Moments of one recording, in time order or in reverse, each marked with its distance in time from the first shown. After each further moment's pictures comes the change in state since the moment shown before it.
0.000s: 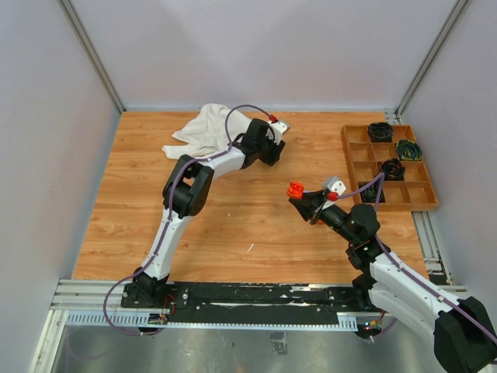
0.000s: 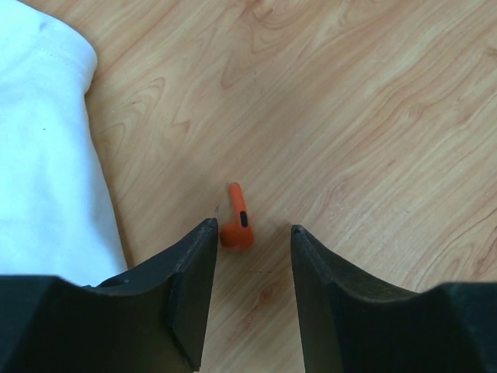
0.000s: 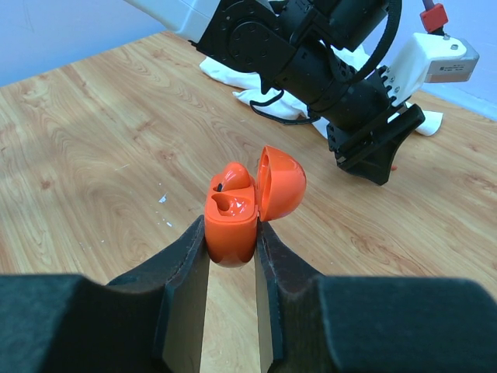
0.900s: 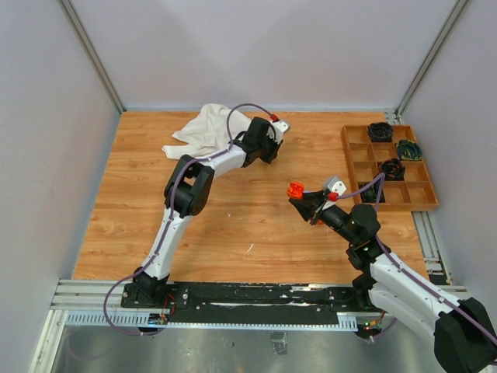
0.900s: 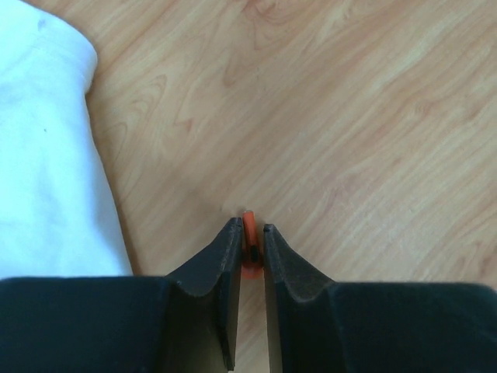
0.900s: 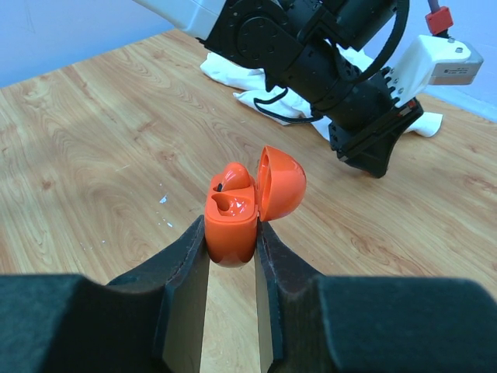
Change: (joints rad) left arm 0.001 0.048 0.094 -0.082 -0.009 0.019; right arm 0.000 -0.005 -0.002 -0.002 0.000 0.000
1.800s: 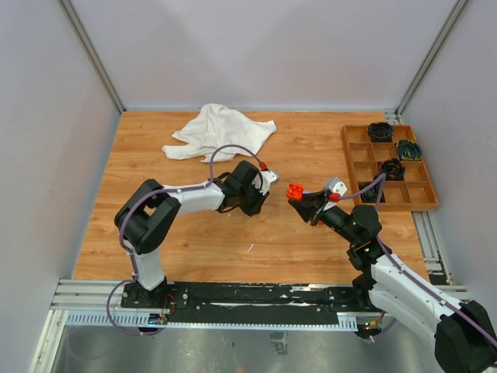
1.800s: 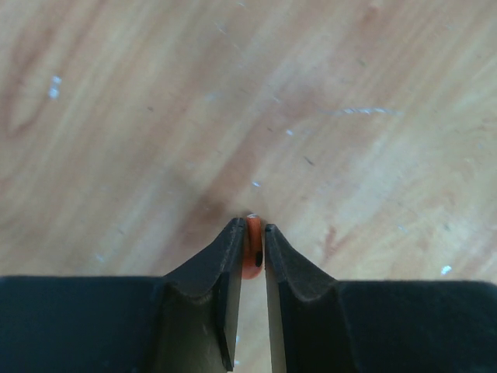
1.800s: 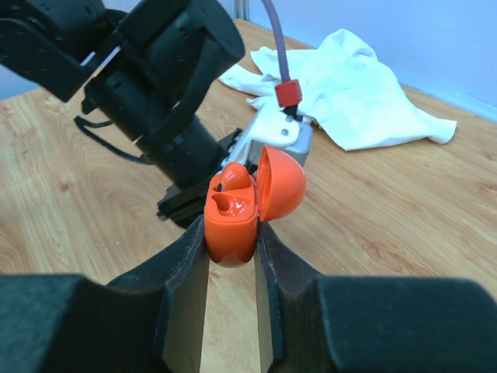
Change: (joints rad) left arm -0.140 -0.614 -0.858 -0.033 0.043 -0.051; right arm 0.000 -0.024 0.000 -0.005 -0.032 0.023
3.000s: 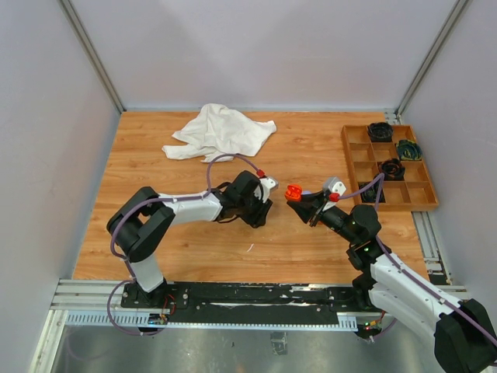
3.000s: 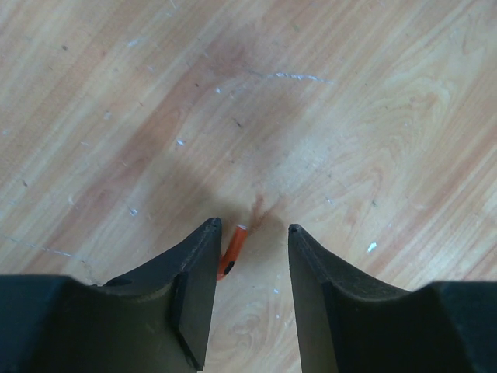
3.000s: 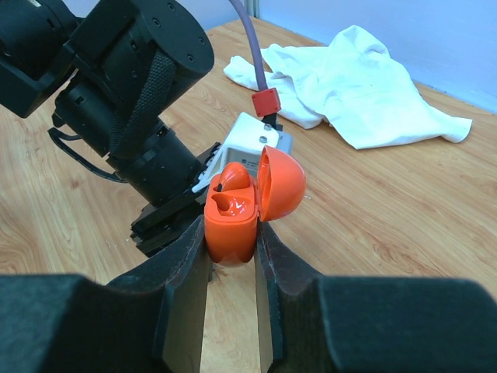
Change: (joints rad) left arm -0.088 -0.094 -0.130 0.071 -0.032 -0.195; right arm 0.000 0.012 0.000 0.007 -0.026 0.016
